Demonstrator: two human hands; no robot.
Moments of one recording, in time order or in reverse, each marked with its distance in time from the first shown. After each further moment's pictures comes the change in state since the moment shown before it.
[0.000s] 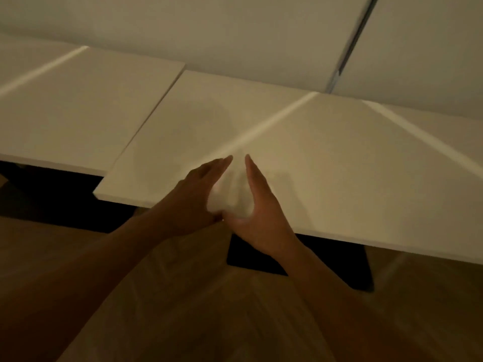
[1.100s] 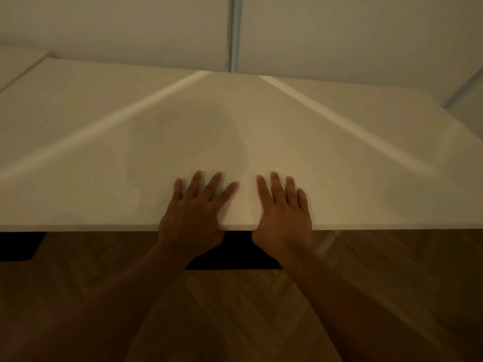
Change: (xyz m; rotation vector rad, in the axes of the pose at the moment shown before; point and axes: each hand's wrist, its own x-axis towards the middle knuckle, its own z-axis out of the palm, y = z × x) left_hand 0.114 0.217 0.224 0.562 -0.007 0.143; right_hand -0.106 0.235 -0.220 -0.898 0.091 0.297
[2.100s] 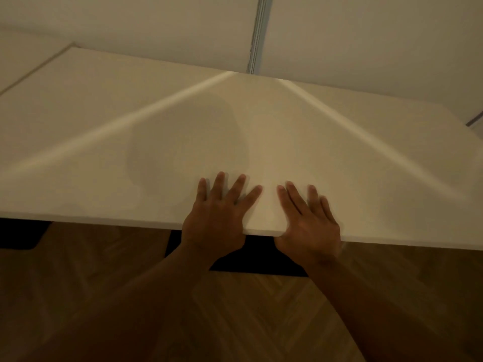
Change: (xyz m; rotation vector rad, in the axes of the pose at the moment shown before) left_hand 0.019 -0.002 0.010 0.003 0.044 -0.023; right_hand 0.019 0.018 0.019 -0.108 0.227 -0.124
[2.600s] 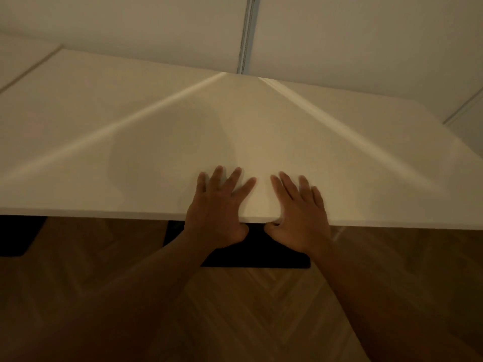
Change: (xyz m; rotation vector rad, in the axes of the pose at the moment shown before) left_hand 0.005 0.001 -0.015 -0.098 -0.114 0.011; right_hand 0.011 0.003 -0.025 0.112 -0.296 0.042
